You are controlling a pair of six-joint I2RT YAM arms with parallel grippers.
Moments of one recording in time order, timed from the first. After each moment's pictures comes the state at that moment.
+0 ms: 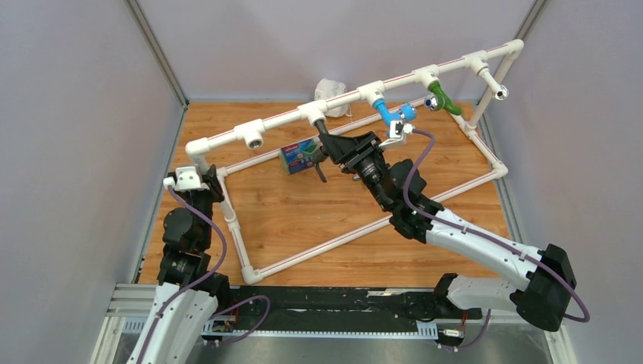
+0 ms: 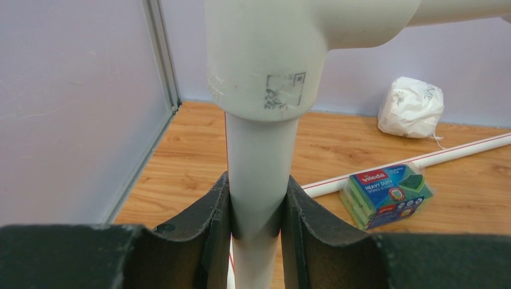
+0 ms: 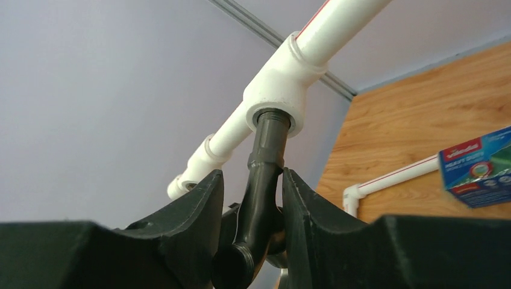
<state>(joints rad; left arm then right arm) -0.22 0.37 0.46 0.07 -0.32 0.01 0.91 1.18 0.93 0.51 0.33 0.88</state>
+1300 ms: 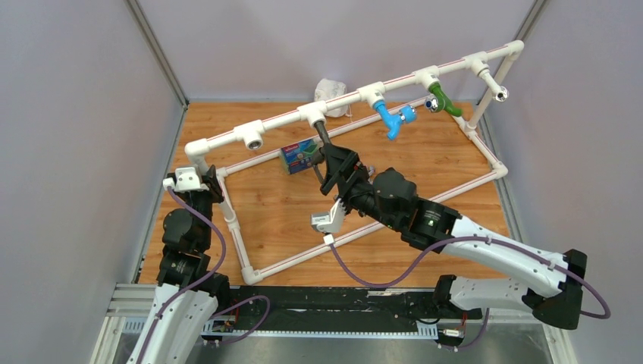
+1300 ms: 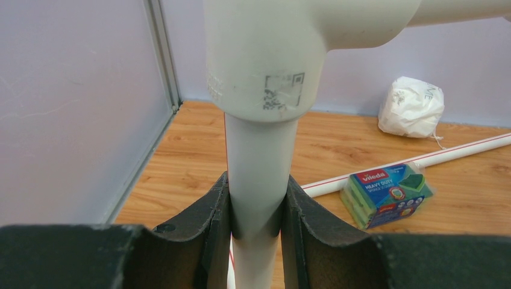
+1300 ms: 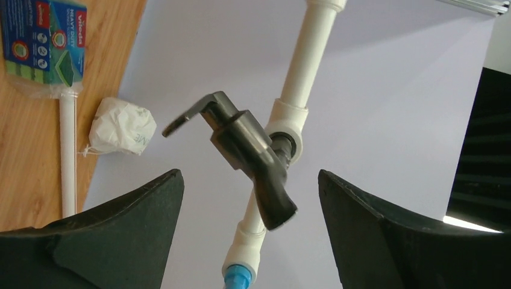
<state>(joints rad) -0.23 0.36 0.46 0.06 -0.33 0.01 1.10 1.06 1.07 -0.14 0.20 -1.71</state>
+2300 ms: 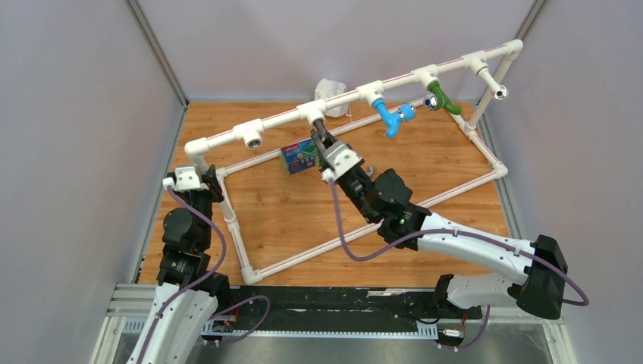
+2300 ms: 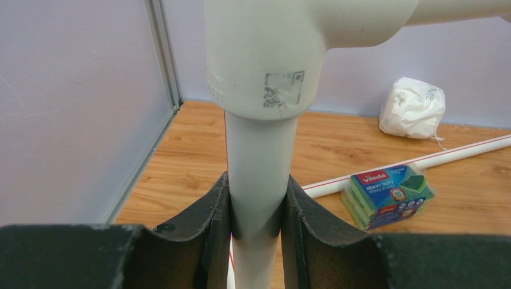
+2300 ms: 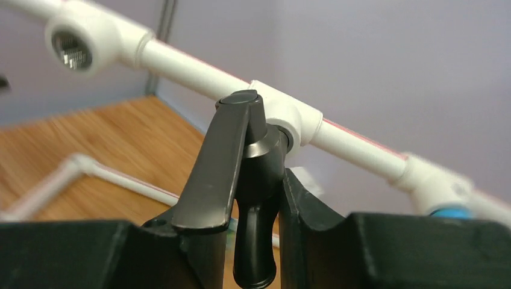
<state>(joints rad) -0.23 0.37 0.46 0.06 -0.33 0.01 1.10 1.24 1.03 0.43 0.42 -0.72</state>
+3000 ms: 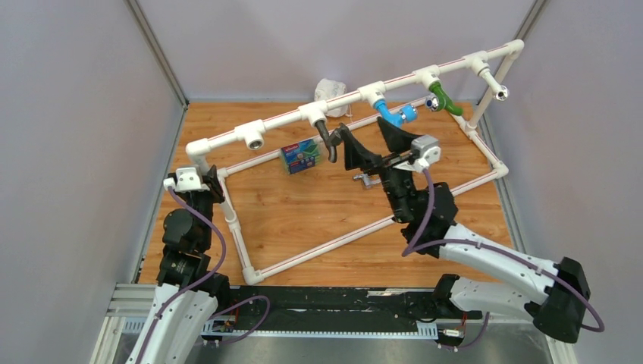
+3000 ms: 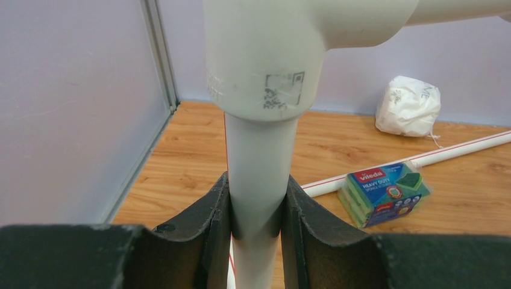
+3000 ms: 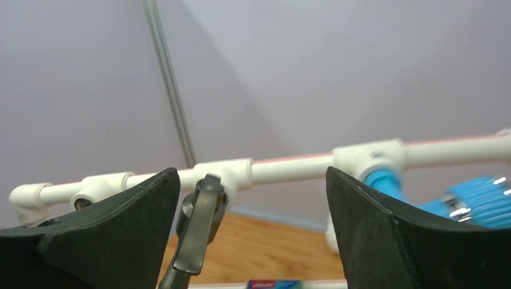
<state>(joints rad) -0.24 0.36 0.46 0.06 -0.33 0.01 0.97 1.09 0.78 0.90 0.46 0.02</state>
